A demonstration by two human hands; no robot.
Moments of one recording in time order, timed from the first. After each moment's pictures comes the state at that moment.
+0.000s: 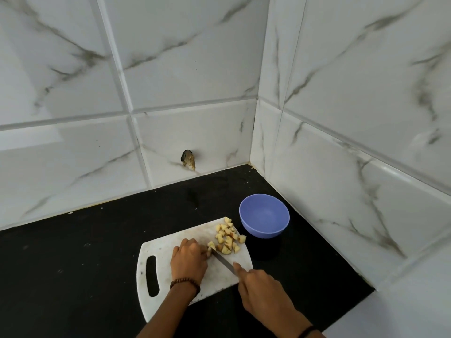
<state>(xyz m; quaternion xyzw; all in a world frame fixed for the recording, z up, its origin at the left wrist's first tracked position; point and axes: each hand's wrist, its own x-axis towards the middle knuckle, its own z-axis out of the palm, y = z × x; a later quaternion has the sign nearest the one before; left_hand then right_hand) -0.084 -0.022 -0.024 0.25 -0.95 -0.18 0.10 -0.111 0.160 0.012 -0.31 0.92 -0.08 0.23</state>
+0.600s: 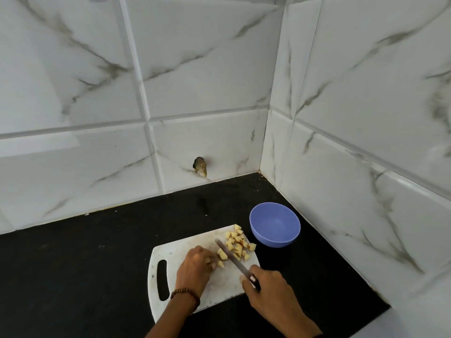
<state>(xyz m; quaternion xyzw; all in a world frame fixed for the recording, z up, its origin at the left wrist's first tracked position) -0.070 -0.032 -0.029 0.20 -0.94 -0.25 0.11 -0.114 0.164 0.016 -0.29 0.91 -0.25 0.16</state>
